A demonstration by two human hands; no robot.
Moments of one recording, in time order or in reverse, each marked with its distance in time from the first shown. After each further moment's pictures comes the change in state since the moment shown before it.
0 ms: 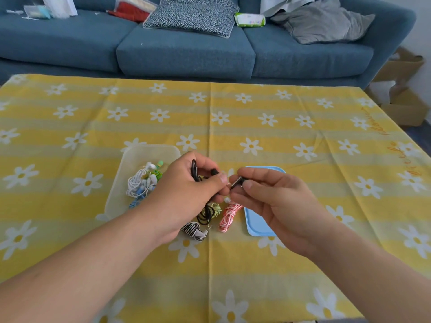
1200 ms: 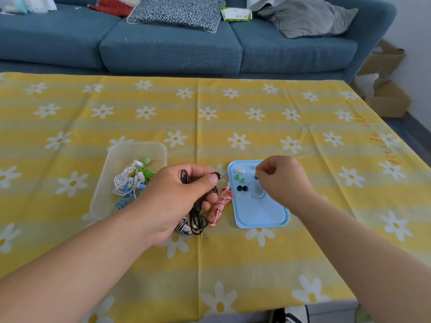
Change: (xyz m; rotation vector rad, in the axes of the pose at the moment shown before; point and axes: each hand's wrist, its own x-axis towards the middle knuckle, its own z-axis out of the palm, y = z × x) left_hand -0.007 -0.001 0.007 -0.049 -0.053 -0.178; right_hand 0.052 -0.003 -0.058 -1.122 0.400 -0.147
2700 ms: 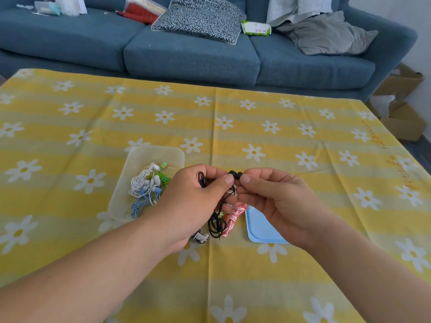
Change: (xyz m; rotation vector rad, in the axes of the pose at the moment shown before) left_hand -0.003 0.004 0.000 -0.005 0.048 0.116; right_hand -0.050 -0.059 -0.002 1.084 -0.463 0.116
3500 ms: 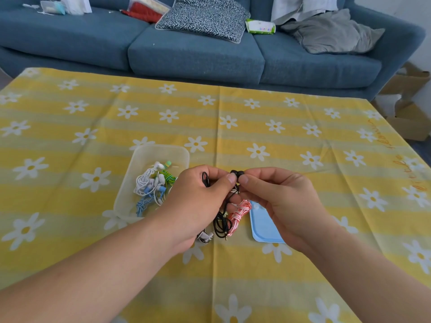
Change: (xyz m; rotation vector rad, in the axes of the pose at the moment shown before) left_hand 0.000 -0.001 0.000 -0.008 0.024 -0.031; right_hand -0.003 0.008 0.010 -0.133 0.119 -0.121
